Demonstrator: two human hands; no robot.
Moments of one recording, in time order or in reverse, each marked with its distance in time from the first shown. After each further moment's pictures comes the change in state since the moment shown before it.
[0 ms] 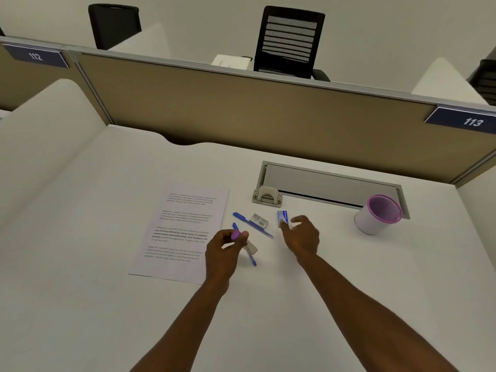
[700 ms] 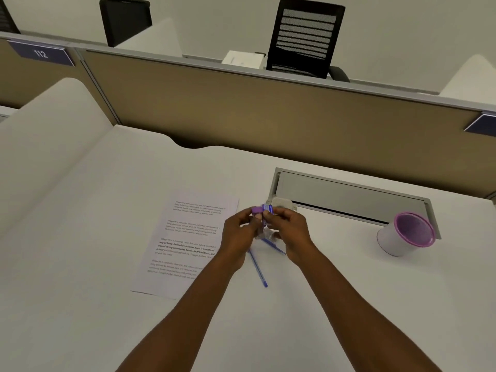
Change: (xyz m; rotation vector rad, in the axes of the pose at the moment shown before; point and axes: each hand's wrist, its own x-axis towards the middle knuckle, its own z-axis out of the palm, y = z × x) left_hand 0.076 0.049 0.029 -0.070 -0.182 -0.050; right_hand 0.010 -0.077 0.022 0.691 -0.430 0.004
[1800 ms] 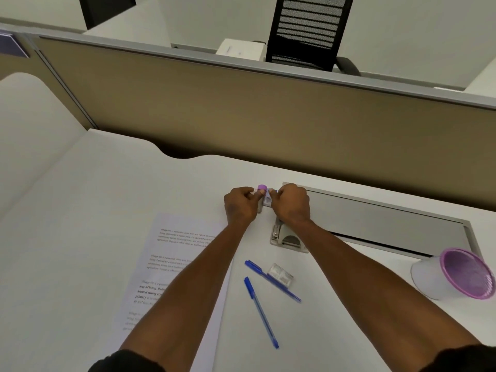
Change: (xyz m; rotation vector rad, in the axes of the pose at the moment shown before) left_hand 0.205 -0.001 0.022 0.545 0.237 0.118; right_hand 0.186 -0.022 0.035 -1.062 0.278 -0.203
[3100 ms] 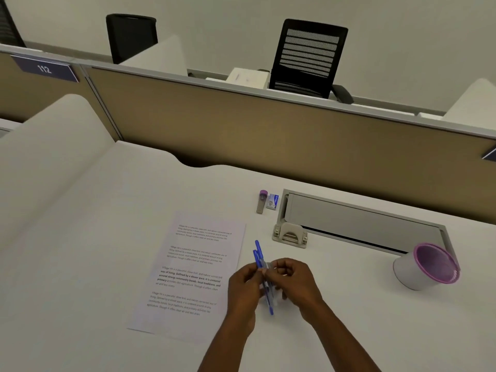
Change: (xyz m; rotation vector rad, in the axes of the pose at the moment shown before) left_hand -0.214 -0.037 -0.060 -0.594 -0.187 -0.404; right_hand -0.202 0.054 -0.023 0.704 -0.374 0.128
